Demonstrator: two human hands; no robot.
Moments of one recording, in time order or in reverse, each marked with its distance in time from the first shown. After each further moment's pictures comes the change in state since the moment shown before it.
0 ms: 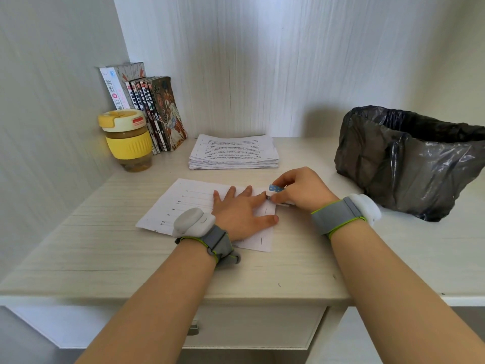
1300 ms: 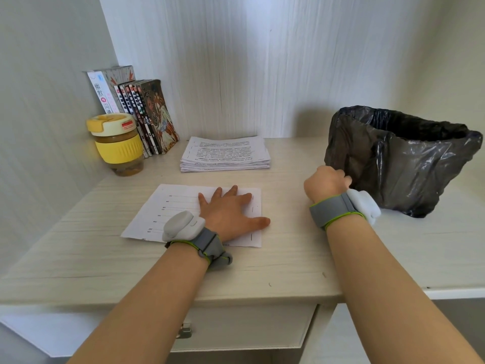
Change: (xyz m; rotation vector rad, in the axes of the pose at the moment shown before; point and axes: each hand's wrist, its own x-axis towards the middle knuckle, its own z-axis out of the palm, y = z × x) left_hand -0.003 0.001 -0.003 -0.034 0.022 -0.089; right_hand 0.020 0.032 -0.019 -0.456 0.383 0.489
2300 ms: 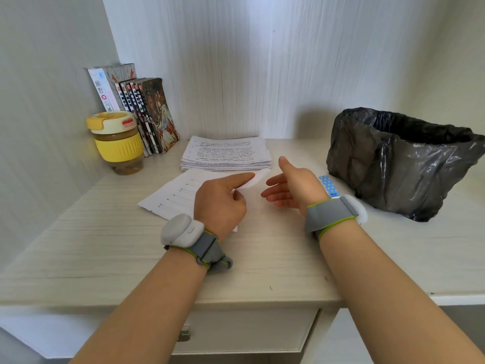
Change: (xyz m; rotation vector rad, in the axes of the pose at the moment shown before) left_hand -0.013 0.003 -0.009 -0.540 0.693 0.186; right_hand -0.035 -0.026 -0.008 0.925 -0.606 -0.066
